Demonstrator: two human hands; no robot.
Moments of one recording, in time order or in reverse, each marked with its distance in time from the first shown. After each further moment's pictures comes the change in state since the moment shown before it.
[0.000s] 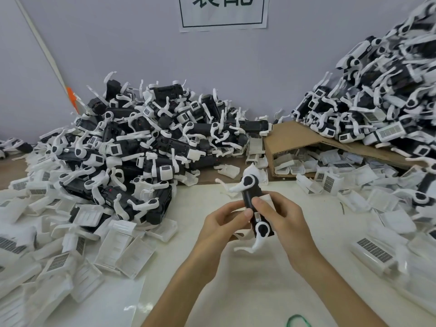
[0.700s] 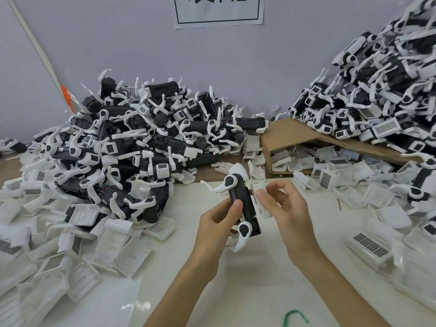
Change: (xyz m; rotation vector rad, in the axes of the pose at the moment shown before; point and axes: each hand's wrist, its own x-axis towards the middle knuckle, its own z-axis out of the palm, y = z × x) left_hand 0.003 -0.008 0.008 -0.015 0.168 0.043; right_hand 0.003 0.002 -0.006 0.029 0.101 -0.146
